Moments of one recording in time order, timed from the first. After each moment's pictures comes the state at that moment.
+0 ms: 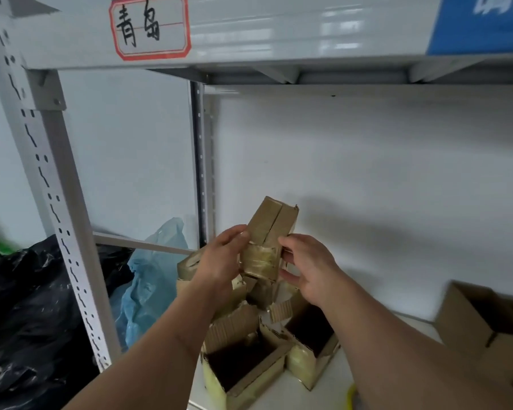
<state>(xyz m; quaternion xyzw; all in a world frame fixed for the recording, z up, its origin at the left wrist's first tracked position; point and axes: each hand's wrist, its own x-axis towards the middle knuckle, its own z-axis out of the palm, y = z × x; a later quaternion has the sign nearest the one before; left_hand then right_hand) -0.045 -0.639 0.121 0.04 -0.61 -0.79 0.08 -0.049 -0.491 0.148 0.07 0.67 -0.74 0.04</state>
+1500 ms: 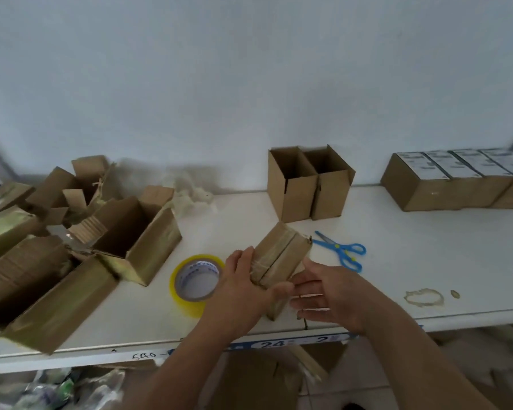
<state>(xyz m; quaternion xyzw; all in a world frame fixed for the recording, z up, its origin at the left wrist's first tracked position) 0.079 -0.337 -0.043 -0.15 -0.90 -0.38 -0.14 0.141 -0.164 -0.001 0.32 0.64 -0.67 0.18</state>
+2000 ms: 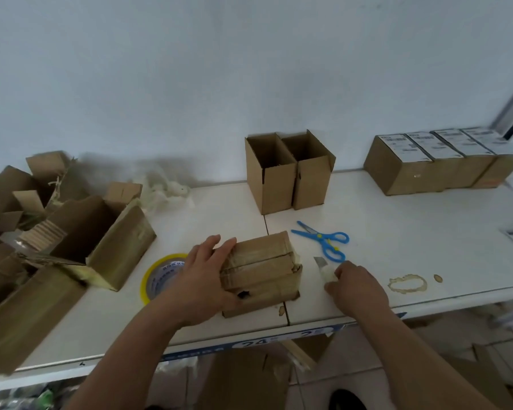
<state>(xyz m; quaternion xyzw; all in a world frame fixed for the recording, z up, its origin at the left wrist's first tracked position) 0.046 -0.353 -0.029 -0.27 -0.92 -0.20 -0.19 0.141 -0.097 -0.075 0.37 0.90 -0.19 0.10</state>
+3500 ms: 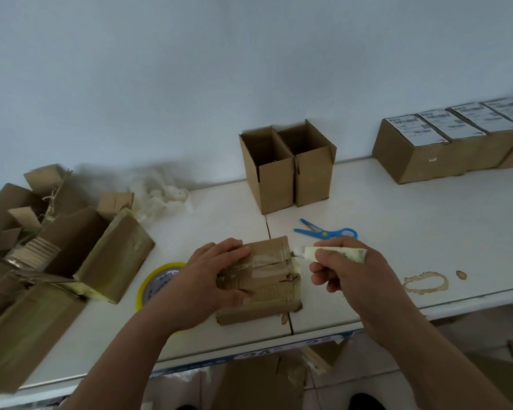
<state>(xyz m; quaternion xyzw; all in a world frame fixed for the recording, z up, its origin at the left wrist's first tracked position) 0.036 -0.341 -0.020 -0.32 -0.90 -0.22 -0.20 0.155 -0.120 -0.011 0.28 0.67 -0.68 -0.06</state>
